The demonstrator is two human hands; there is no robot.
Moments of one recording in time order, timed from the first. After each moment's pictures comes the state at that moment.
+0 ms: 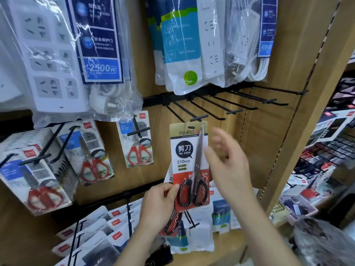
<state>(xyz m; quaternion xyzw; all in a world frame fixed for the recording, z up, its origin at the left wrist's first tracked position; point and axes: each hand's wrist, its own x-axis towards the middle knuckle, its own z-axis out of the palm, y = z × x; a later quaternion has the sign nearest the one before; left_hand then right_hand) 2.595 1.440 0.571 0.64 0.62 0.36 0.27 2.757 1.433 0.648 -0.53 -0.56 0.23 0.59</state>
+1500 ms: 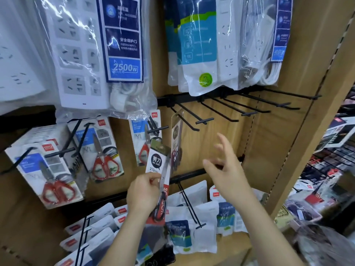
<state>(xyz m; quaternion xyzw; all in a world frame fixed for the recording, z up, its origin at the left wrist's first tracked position) 2.544 1.465 0.578 0.55 0.74 0.33 0.18 2.747 1.445 0.627 -0.53 -0.62 0.31 0.49</state>
